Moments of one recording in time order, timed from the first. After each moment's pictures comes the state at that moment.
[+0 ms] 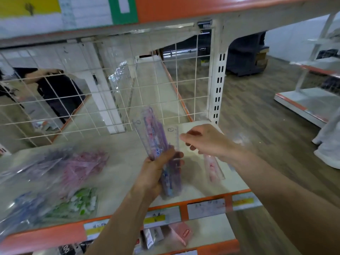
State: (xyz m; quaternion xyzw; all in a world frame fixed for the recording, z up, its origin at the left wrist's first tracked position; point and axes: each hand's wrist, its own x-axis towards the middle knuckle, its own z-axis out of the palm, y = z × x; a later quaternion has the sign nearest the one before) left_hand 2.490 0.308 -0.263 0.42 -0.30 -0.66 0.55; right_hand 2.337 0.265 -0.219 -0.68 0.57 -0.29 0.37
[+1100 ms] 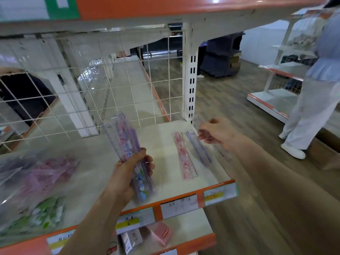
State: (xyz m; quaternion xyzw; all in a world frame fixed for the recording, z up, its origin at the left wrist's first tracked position) left_hand 2.495 0.299 -0.279 0.42 -0.32 -0.64 0.55; right_hand 2.249 0.243 -0.228 -0.46 0.63 -0.42 0.47
